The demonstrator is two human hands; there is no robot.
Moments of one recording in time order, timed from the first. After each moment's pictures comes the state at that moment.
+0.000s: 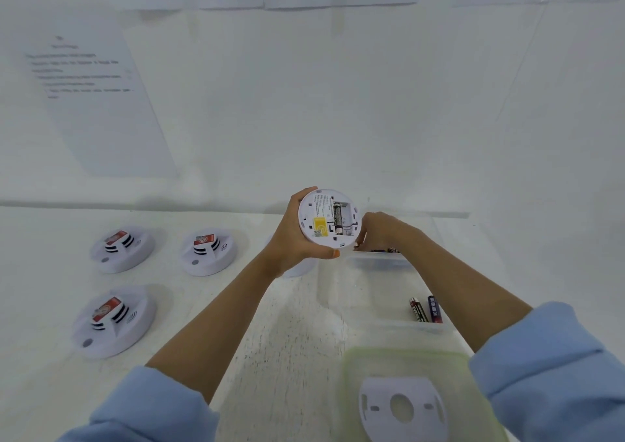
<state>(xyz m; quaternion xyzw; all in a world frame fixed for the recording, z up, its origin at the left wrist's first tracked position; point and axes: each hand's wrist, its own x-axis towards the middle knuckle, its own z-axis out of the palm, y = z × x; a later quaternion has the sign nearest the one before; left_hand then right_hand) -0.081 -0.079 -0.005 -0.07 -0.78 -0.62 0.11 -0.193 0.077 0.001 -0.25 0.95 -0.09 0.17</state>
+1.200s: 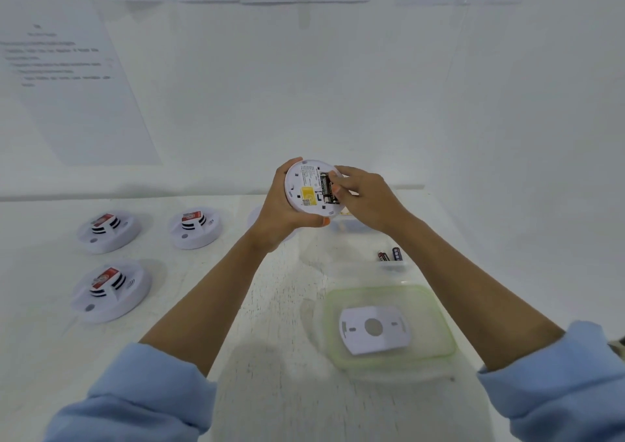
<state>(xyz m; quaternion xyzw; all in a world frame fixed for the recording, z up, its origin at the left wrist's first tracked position) -0.037 -0.052 0.016 -0.12 -0.74 -0.65 0.13 -0.078 0.111 0.048 -0.33 0.86 -0.39 -0.08</state>
